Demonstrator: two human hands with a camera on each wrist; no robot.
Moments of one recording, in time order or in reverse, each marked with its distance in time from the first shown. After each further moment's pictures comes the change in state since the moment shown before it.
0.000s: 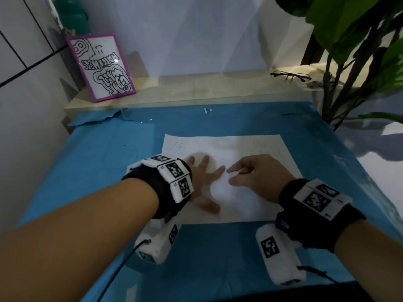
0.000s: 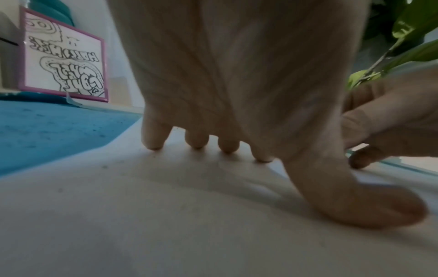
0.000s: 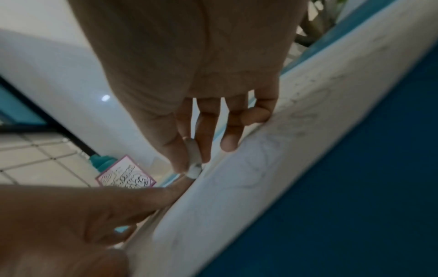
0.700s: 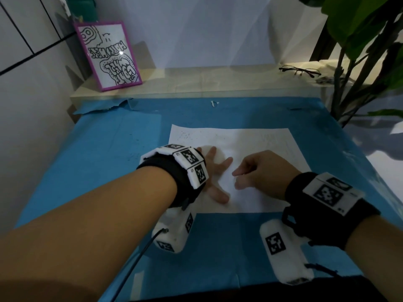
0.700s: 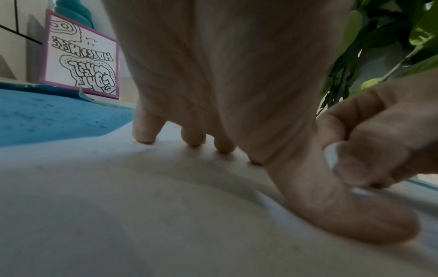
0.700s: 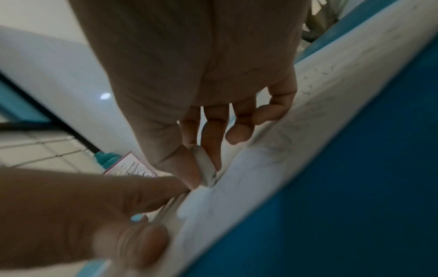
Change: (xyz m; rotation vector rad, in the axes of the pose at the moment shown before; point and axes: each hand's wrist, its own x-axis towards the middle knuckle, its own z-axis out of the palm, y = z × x) left_hand 0.013 -0.005 0.005 0.021 0.042 -0.011; right_hand -0.009 -0.015 0.005 -0.042 -0.112 0.060
